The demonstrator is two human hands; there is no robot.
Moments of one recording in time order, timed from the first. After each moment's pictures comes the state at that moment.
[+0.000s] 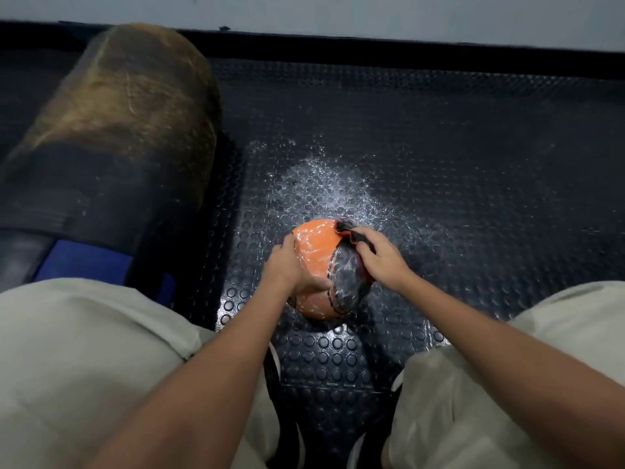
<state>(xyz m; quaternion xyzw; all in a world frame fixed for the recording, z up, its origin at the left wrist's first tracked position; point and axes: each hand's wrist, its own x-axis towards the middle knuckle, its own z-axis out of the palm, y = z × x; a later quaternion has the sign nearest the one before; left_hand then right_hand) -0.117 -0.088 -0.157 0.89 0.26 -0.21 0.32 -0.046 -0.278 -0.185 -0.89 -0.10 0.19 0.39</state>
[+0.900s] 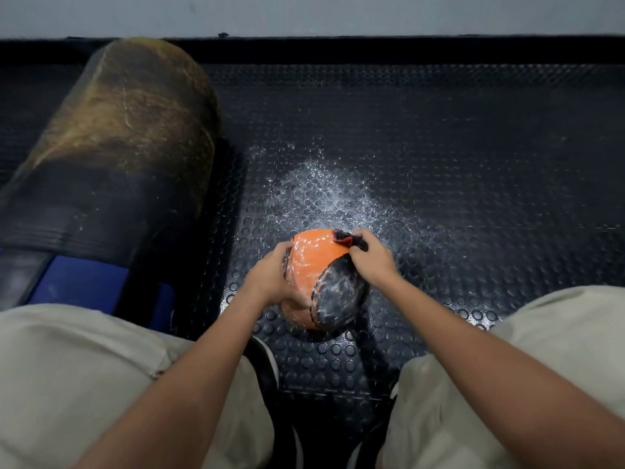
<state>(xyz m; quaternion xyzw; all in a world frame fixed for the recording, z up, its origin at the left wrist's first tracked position) -0.125 -0.077 -0.137 0.90 0.20 -0.22 0.32 -0.038 -0.267 -0.172 -0.87 0.03 0.23 0.44</state>
